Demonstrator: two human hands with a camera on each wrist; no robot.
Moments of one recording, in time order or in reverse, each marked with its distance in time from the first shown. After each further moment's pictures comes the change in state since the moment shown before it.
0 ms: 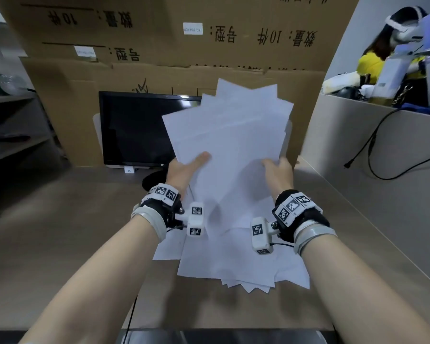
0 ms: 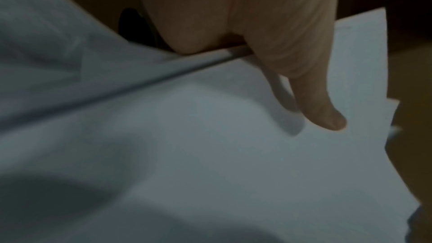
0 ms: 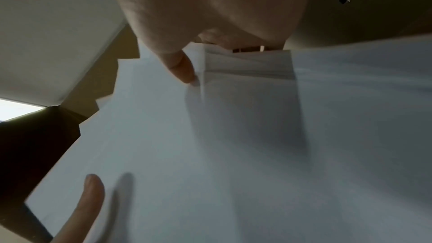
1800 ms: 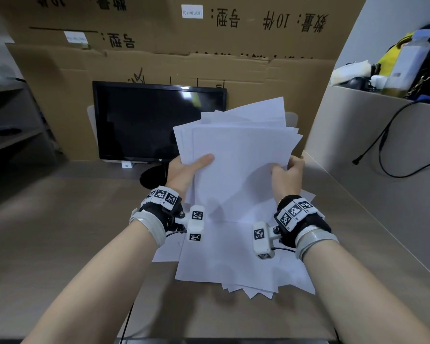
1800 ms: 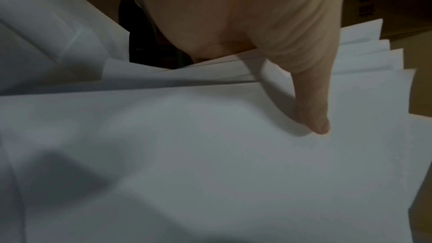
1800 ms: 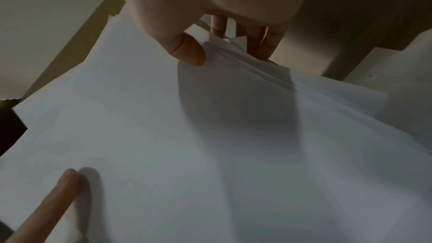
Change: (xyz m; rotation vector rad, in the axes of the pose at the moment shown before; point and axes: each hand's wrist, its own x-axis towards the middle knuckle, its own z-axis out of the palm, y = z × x) left_hand 0.006 -0.016 0.001 -0.092 -0.050 -0.014; right_hand 0.014 0.035 0.003 0.082 0.139 0.012
